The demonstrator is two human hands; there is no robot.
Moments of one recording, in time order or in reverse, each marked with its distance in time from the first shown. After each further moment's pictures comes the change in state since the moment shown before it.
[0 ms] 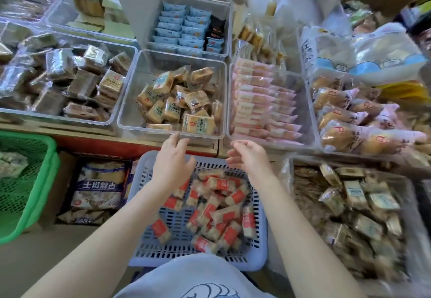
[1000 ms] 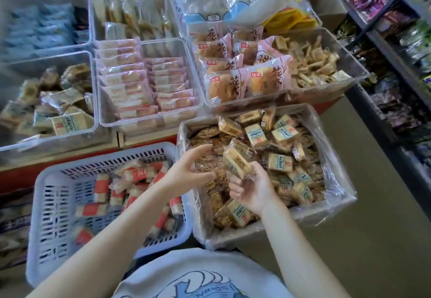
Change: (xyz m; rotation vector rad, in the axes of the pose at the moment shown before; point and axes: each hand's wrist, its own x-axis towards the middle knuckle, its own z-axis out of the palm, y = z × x) left_hand -0.074 0.262 0.158 -0.383 -0.526 0.298; right_hand -0.087 0.149 -0.303 0.905 -0.166 0.288
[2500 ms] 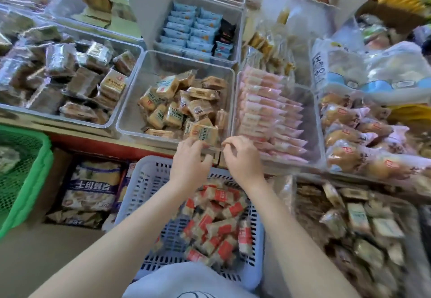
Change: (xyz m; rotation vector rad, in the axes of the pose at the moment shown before) left_hand -0.066 -0.151 -0.242 0.134 0.607 -0.264; right_hand 0.175 0.114 0.323 -1.781 0.025 -0.935
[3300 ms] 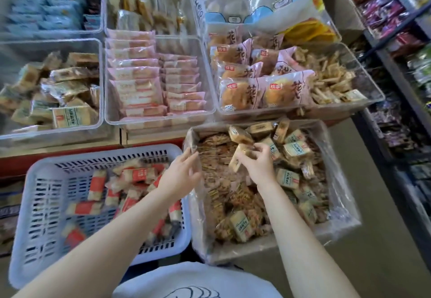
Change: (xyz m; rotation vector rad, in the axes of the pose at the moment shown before) left_hand -0.074 0.131 0.225 0.253 -0.469 0.192; right_hand -0.177 0.270 -0.152 0.664 0.254 0.806
